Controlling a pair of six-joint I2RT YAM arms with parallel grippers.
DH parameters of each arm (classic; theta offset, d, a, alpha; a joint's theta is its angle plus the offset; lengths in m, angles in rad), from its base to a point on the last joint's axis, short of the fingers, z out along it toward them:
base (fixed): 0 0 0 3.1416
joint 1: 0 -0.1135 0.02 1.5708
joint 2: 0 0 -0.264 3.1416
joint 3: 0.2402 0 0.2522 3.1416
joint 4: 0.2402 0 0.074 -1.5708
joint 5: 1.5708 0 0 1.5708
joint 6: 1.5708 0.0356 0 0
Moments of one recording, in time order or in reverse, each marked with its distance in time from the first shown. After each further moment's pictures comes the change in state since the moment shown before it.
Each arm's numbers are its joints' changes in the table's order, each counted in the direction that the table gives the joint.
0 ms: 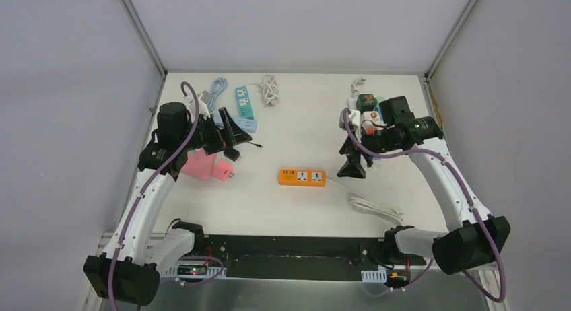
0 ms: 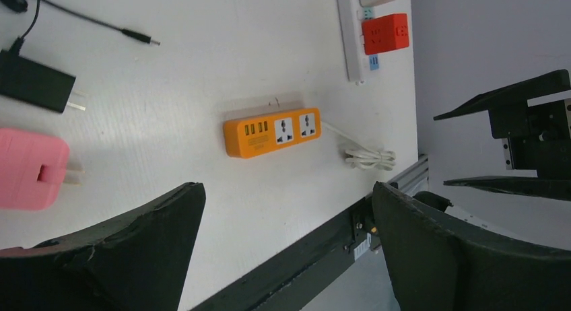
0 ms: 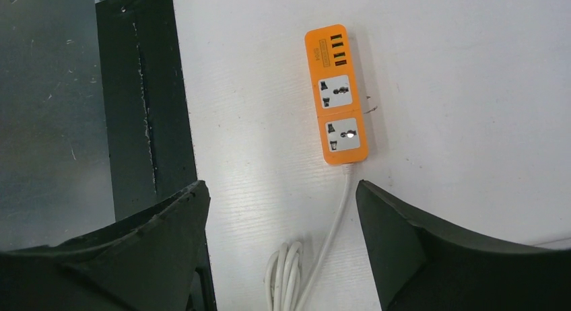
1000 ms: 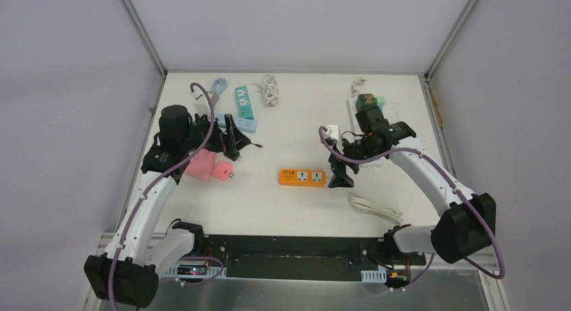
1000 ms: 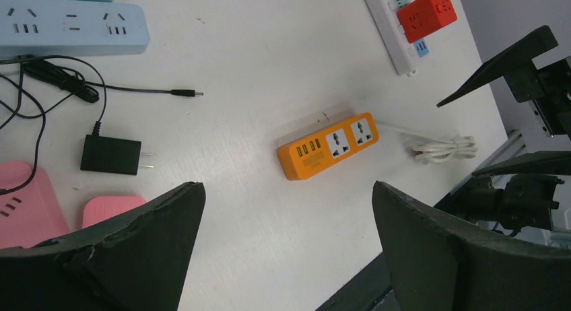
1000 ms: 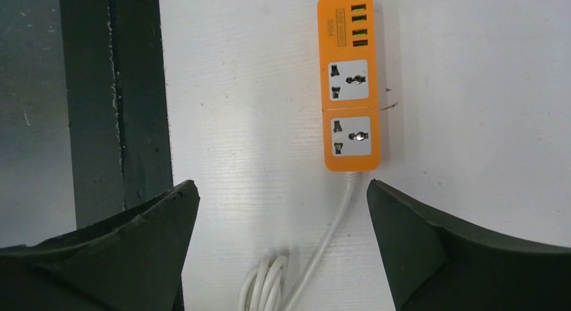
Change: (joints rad) left arm 0.016 0.023 -0.055 -0.172 0.009 0.298; right arm -0.121 0.087 -0.093 -0.122 0.089 -0.046
